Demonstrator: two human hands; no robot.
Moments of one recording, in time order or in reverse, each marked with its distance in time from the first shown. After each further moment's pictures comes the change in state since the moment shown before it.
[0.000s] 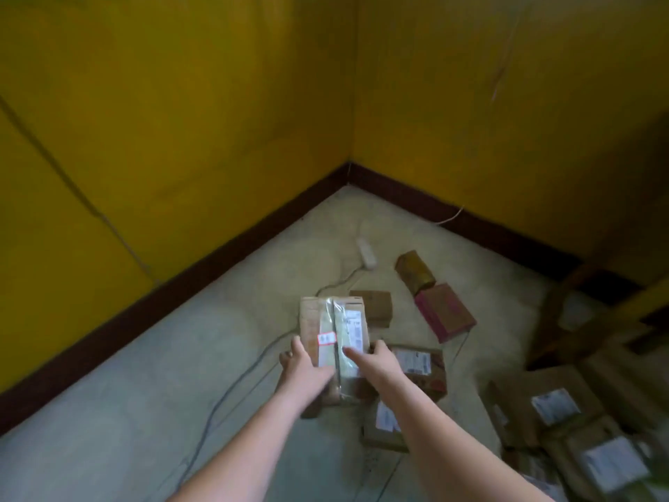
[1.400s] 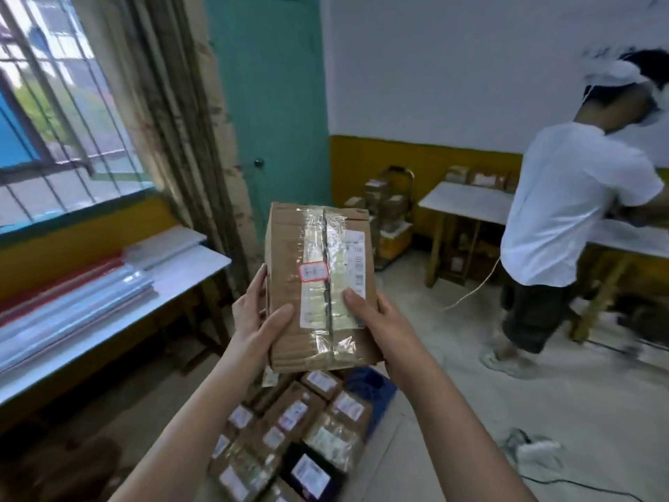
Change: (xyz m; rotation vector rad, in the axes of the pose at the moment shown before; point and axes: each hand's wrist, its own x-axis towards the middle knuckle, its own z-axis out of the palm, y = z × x) left_hand -1.154 0.197 0.324 0.005 -1.418 1.271; right_hand -1.157 0.360 -0.555 1.039 1.303 -0.352
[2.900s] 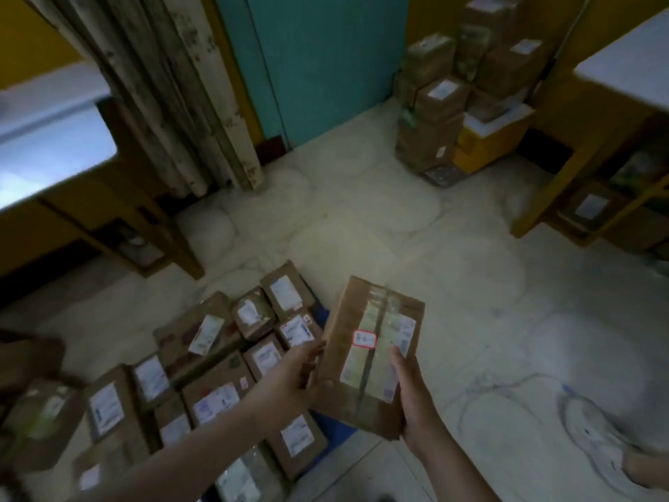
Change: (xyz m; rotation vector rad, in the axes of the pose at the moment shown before) left_hand 0.449 -0.489 0.296 0.351 -0.271 -0.730; right_hand 0.566 0.382 -0.408 0.133 0.124 0.710
